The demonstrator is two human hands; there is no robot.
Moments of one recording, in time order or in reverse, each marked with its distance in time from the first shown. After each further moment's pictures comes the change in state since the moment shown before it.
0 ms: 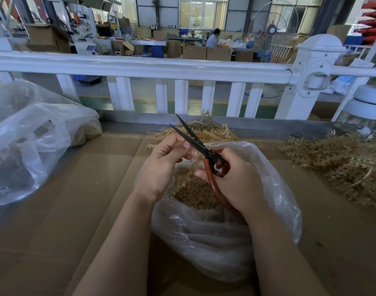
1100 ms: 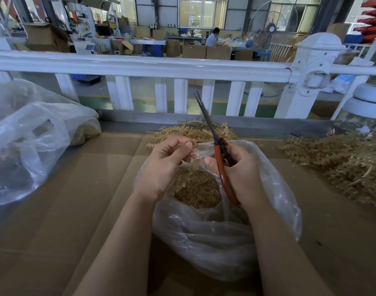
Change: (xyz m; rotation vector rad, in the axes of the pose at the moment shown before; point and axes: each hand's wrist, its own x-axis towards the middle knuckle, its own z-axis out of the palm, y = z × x) left_hand -0.001 0.001 0.004 -0.001 0.054 -0.032; right_hand 0.008 -0.003 0.001 0.509 -0.034 0.313
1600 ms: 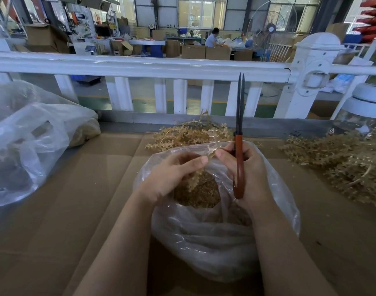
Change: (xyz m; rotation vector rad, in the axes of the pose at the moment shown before) left_hand -0.004 0.002 0.000 0.022 -0.261 -0.383; right_hand -0.001 -0.008 -0.008 0.441 0.016 0.022
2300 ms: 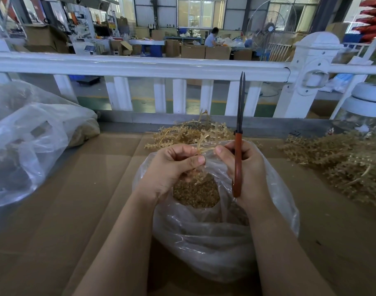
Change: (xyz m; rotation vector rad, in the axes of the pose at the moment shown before) left_hand 0.006 -0.004 0.002 -0.211 0.047 0.227; right_hand 0.003 0.004 0.005 0.041 0.087 -0.032
